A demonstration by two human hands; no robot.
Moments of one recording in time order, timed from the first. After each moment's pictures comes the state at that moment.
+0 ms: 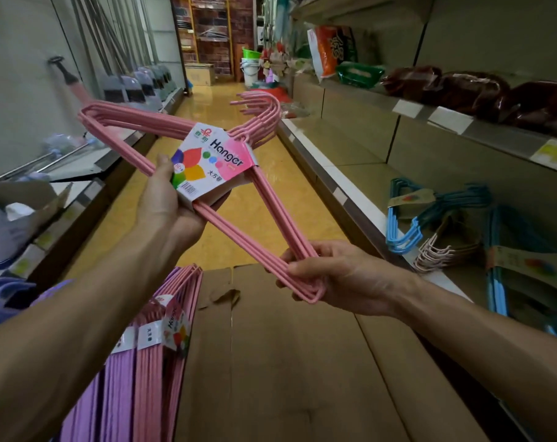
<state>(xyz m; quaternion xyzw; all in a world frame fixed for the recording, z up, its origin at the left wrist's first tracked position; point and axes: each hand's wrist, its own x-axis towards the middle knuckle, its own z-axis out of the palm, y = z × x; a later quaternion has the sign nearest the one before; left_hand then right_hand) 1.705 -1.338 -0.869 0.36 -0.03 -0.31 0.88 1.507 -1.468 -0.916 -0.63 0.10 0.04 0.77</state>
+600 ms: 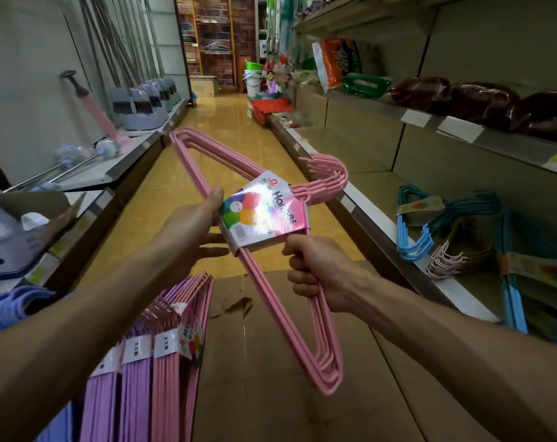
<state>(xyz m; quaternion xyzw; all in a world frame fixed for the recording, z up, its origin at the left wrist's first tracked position) 1.714 -1.308 -0.891 0.71 -0.22 -0.27 0.61 1.568 -1.432 -0.920 -0.58 0.29 -0.12 0.75</state>
